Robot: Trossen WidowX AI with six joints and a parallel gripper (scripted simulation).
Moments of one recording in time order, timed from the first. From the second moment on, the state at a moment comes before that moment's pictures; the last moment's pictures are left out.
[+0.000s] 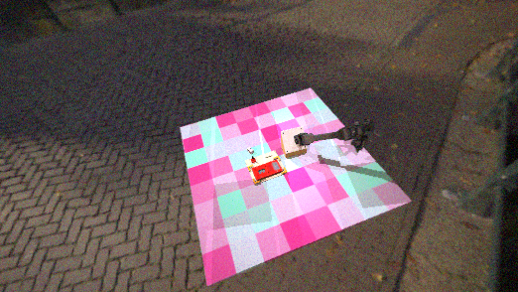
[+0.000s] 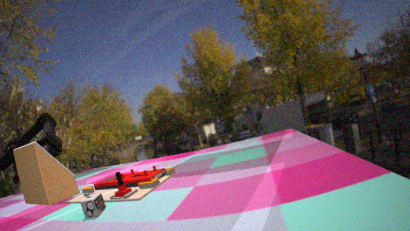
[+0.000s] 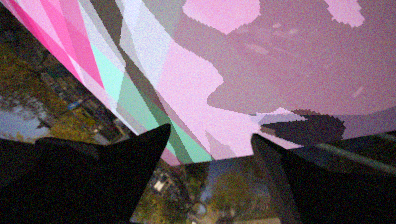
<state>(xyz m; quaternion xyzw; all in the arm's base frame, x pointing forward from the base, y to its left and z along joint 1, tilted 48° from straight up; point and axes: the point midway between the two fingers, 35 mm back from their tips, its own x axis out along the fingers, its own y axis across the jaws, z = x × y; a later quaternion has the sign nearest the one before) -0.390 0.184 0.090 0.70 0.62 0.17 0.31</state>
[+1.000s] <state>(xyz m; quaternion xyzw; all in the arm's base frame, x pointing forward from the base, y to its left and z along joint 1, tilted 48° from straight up) -0.384 0.184 0.097 0.77 0.61 -0.15 0.00</state>
